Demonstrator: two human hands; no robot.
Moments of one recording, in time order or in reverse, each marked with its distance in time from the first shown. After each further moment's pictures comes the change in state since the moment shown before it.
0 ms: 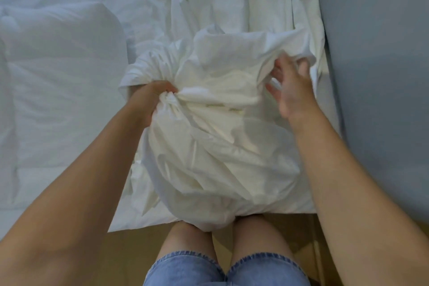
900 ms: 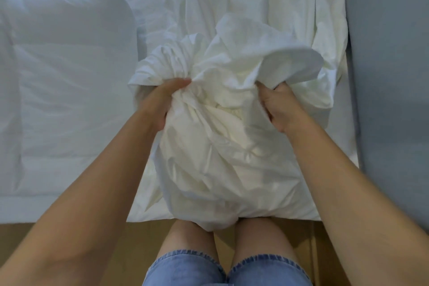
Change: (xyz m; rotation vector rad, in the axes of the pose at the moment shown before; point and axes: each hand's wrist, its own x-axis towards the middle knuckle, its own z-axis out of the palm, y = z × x) left_hand 0.000 -0.015 -0.003 -0.250 -0.105 -0.013; right_hand -0.011 0.027 0.034 -0.344 -0.231 0.082
